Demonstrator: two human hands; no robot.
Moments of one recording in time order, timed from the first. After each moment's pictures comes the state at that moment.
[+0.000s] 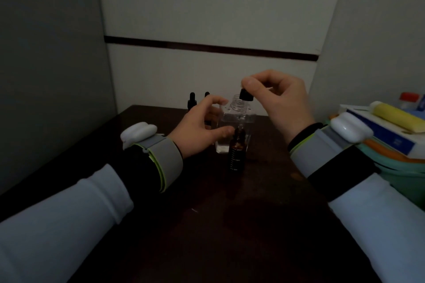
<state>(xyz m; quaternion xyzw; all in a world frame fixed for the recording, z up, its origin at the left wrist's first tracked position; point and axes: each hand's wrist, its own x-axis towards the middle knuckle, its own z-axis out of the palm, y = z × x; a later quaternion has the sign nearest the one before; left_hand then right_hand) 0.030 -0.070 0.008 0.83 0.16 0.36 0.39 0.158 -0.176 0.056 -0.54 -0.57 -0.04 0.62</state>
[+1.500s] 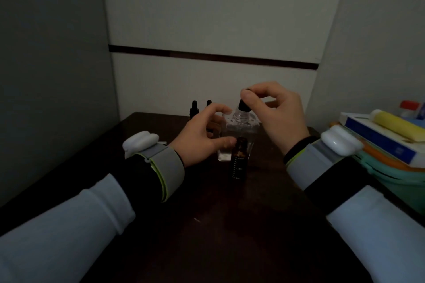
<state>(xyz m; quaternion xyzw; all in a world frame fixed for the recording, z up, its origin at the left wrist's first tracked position) 0.025 -0.074 0.013 0.84 0.15 0.34 0.40 0.159 -0.168 0.047 -0.54 -0.57 -0.11 0.61</state>
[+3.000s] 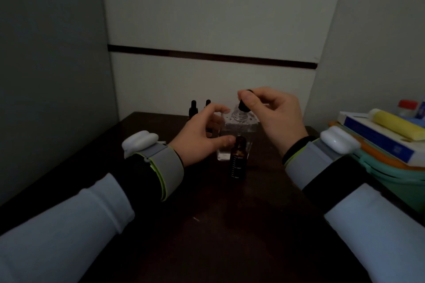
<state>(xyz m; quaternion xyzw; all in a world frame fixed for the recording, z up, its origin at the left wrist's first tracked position) 0.025 -0.075 0.012 0.84 0.15 0.35 0.40 0.157 -0.169 0.044 -0.52 -0.55 0.01 0.65</state>
